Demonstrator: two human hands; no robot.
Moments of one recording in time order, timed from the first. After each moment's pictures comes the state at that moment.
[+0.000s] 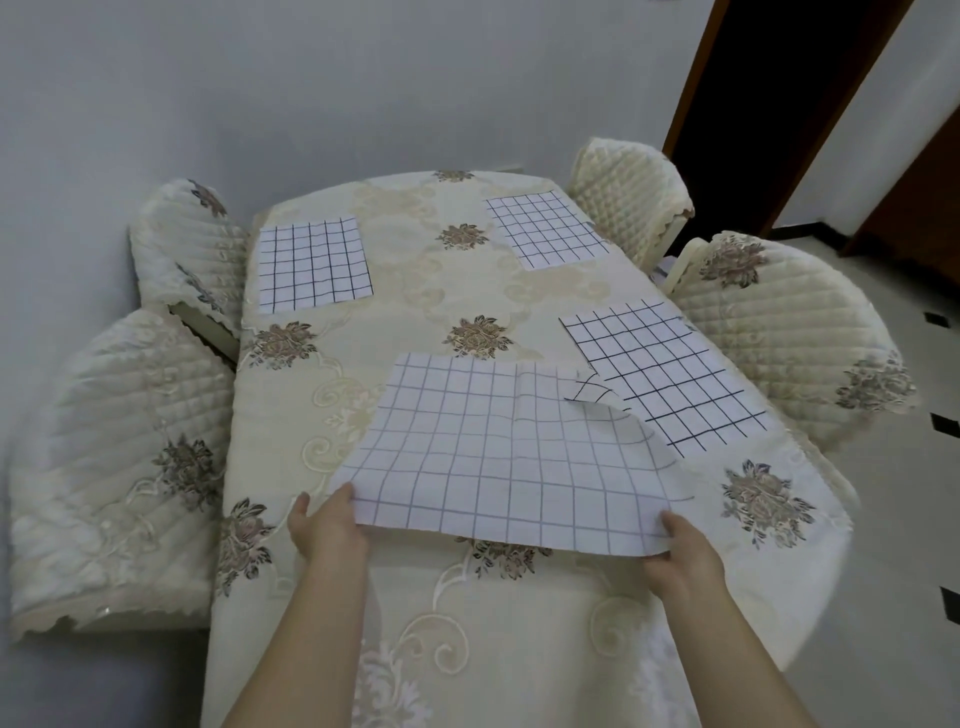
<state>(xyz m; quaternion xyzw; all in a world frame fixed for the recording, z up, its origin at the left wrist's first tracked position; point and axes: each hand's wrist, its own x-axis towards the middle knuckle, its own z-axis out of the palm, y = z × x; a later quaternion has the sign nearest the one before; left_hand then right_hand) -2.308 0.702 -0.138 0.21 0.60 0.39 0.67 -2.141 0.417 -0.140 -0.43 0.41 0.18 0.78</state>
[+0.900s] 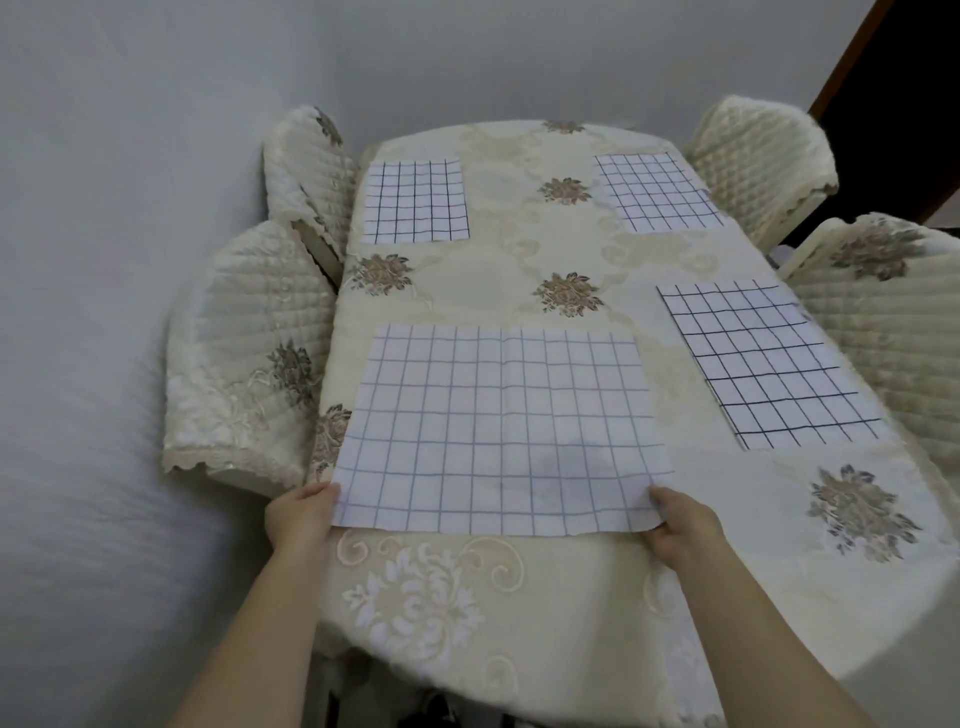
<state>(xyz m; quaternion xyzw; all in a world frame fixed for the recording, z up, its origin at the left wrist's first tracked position) -2.456 0.725 -0.176 0.38 0.69 0.27 0.56 -2.165 0.461 -0.168 -0.59 0.29 0.33 0.68</state>
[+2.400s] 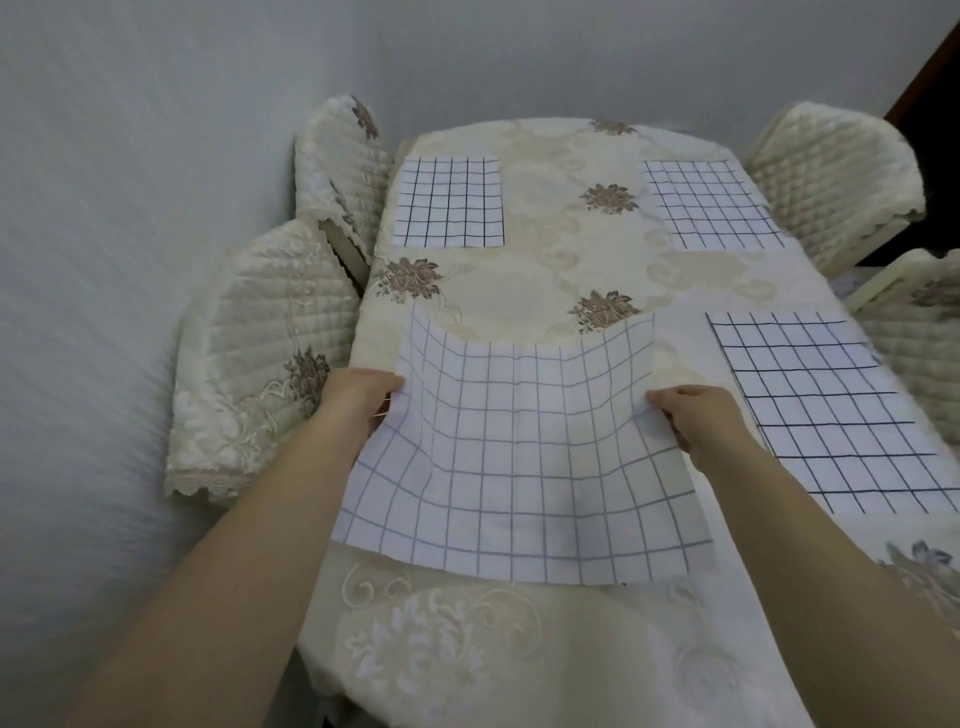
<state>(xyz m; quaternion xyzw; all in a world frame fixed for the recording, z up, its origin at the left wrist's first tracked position) -2.342 0.827 -0.101 0.45 0.62 0.17 0.63 -2.081 0.580 -0.091 -0.82 -0.06 0.30 0.48</state>
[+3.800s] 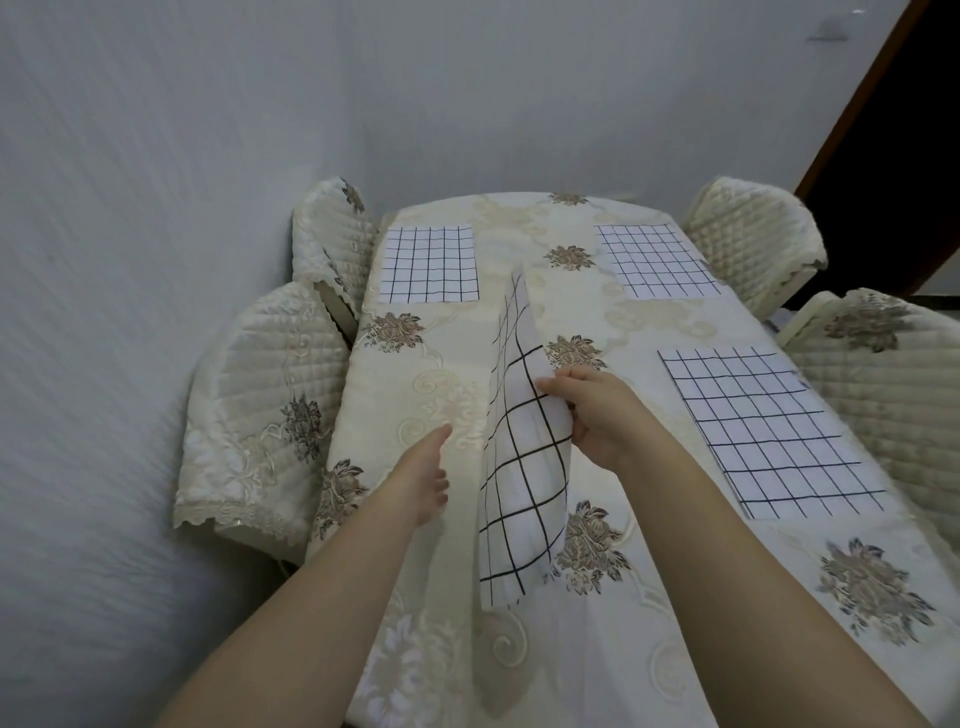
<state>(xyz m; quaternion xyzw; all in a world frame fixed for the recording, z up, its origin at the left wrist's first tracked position) -2.319 0.728 -0.094 0.38 0.55 0.07 0.74 -2.176 0.603 0.008 -0.64 -0.15 0.44 0.62</state>
